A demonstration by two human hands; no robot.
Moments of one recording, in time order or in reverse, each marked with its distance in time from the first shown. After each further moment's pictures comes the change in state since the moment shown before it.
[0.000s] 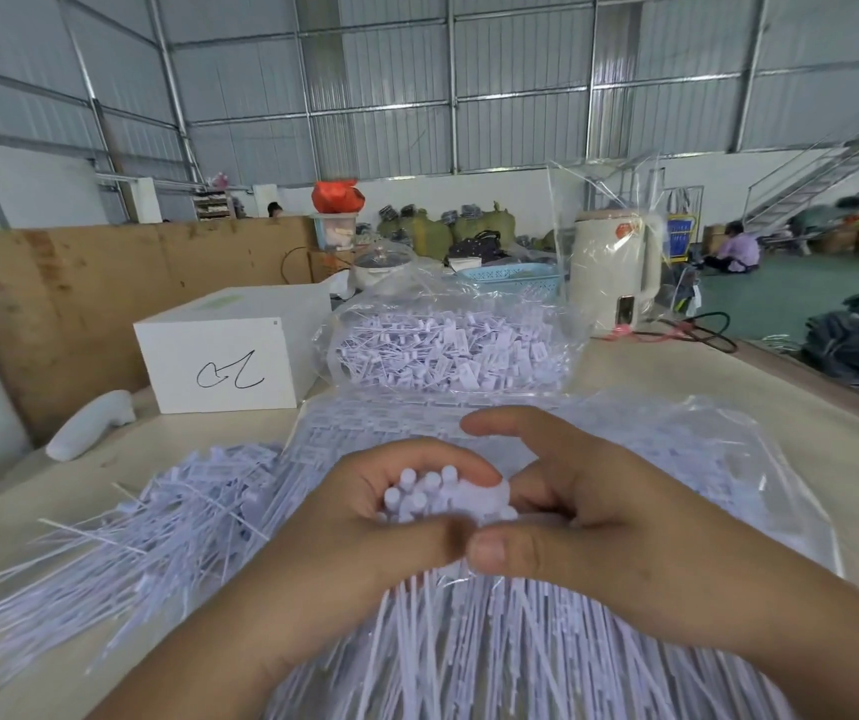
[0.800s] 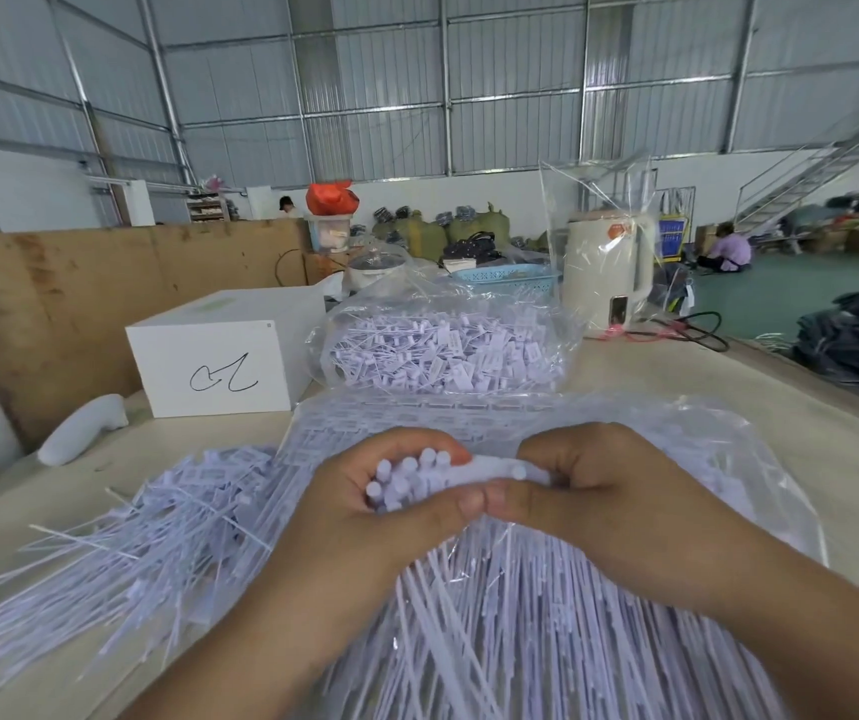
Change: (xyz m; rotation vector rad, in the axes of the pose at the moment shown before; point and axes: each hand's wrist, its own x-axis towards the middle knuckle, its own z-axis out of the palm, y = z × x) left_hand 0.003 -0.007 0.013 -0.054 0.253 0.068; right_hand 0.025 0.012 -0.001 -0.157 0.327 0.092
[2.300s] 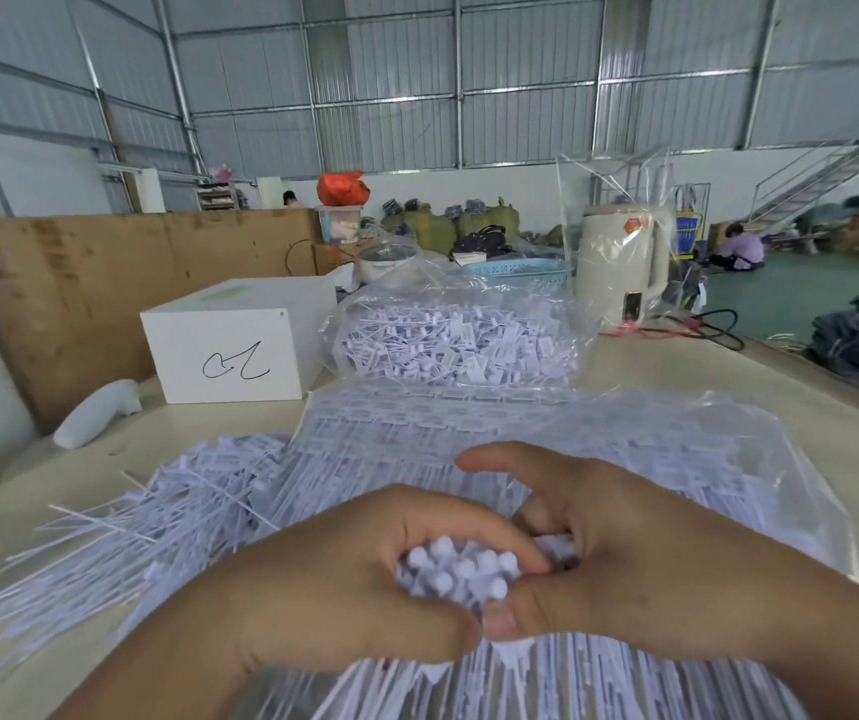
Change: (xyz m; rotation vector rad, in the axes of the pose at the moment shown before) left_hand 0.001 0.021 -0.028 0.353 -0.727 -0.160; right_hand -0.008 -0.006 0.006 0.003 -0.358 0.027
